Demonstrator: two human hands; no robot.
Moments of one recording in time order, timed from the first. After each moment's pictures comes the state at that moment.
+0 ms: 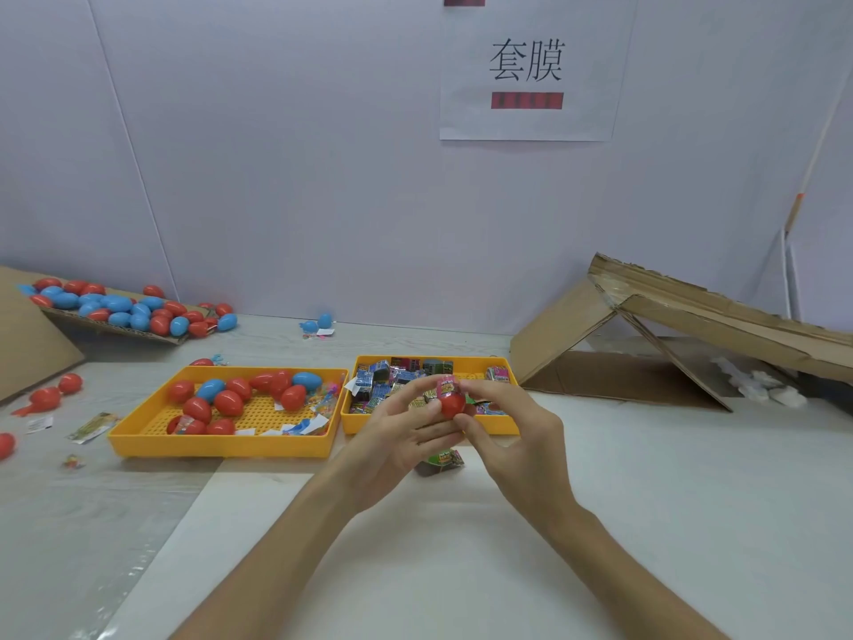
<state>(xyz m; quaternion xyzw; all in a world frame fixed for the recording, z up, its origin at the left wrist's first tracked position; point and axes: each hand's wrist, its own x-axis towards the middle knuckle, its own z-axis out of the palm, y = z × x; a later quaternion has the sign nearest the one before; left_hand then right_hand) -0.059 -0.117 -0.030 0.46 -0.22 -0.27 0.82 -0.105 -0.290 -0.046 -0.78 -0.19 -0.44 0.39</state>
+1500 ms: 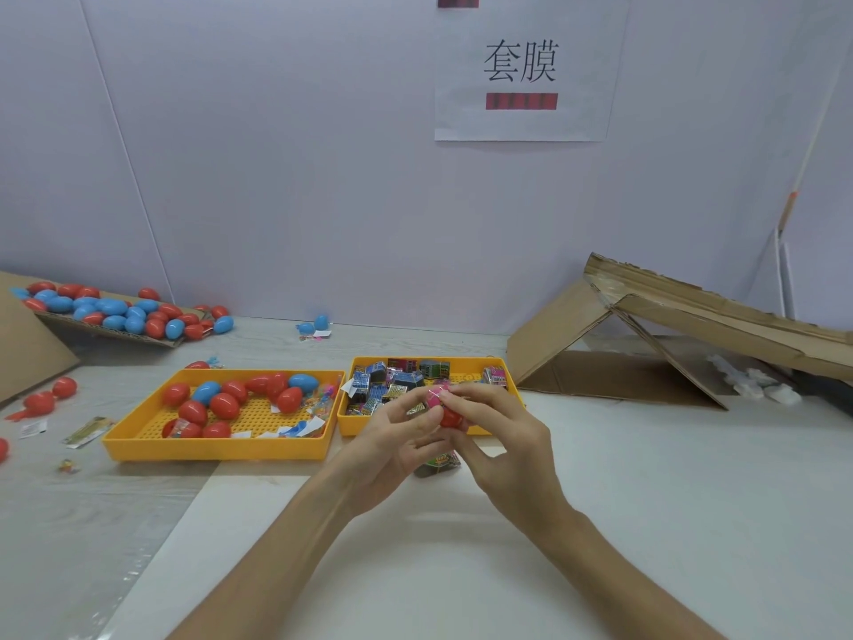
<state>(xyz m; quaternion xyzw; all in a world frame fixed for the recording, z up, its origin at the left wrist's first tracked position) -0.060 -0.117 -0.029 0.45 -0.22 -0.29 0.81 -0.103 -0.288 -0.052 -0.79 -0.24 -0.45 0.35</state>
